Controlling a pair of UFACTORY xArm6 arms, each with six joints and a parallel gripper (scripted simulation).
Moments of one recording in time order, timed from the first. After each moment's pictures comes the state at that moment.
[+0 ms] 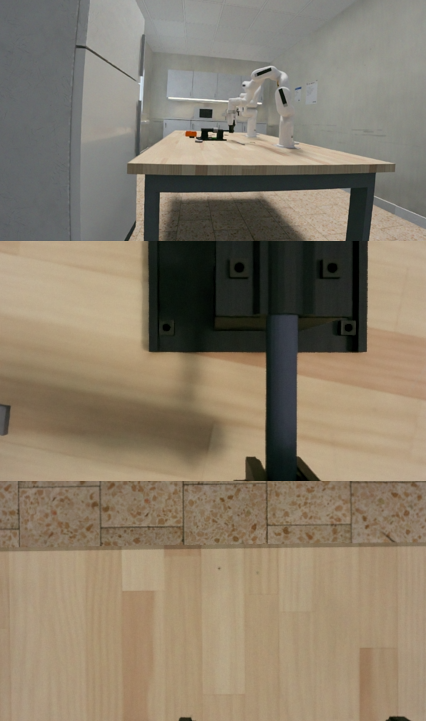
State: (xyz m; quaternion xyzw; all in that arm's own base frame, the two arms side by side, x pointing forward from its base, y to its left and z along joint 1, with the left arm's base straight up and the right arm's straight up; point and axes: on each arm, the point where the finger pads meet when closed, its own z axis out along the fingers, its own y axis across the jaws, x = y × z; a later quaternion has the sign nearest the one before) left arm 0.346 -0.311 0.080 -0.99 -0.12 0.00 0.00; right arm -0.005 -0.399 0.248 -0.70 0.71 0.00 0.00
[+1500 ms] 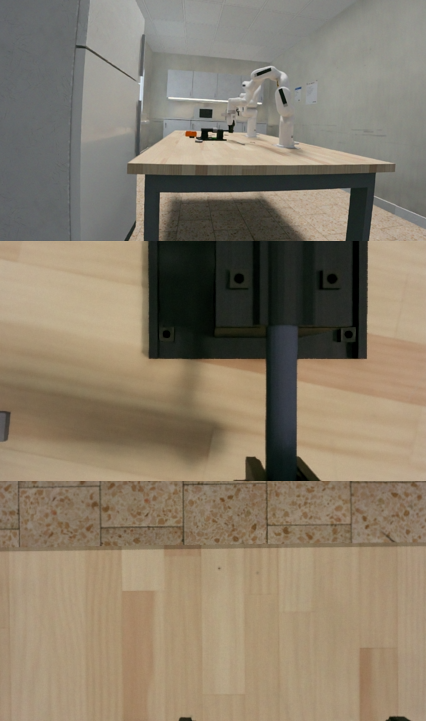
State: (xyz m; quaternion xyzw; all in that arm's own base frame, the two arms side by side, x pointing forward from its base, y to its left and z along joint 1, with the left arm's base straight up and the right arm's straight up) left arm 0.350 -0.310 0.080 -0.99 -0.12 0.00 0.00; right arm -0.005 -0.399 0.248 -0.70 0.71 0.00 0.00
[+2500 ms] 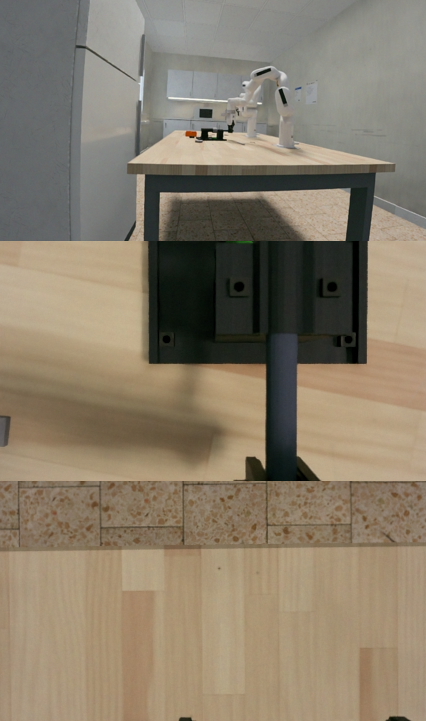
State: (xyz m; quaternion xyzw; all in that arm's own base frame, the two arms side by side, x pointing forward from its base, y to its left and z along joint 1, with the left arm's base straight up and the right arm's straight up) left arm 0.353 -0.309 0.080 -0.99 -0.12 0.00 0.00; right arm -0.005 -0.399 0.248 -0.70 0.71 0.00 0.00
